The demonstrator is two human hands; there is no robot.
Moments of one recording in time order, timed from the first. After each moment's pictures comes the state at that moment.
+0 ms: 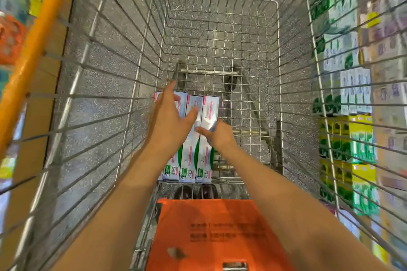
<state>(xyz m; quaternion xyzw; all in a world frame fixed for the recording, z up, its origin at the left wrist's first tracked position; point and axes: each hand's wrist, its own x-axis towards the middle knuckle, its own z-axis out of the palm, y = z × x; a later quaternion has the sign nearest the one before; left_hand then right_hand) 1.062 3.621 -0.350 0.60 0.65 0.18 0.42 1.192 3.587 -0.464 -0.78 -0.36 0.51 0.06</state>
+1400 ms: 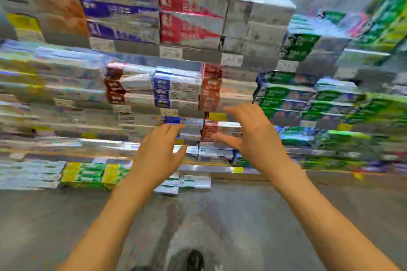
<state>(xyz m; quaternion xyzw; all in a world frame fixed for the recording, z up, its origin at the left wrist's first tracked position) 1.492 3.003 0.004 0.93 -0.25 0.06 0.25 1.452 2.796 0.052 -0.94 -0.13 -0.27 0.13</state>
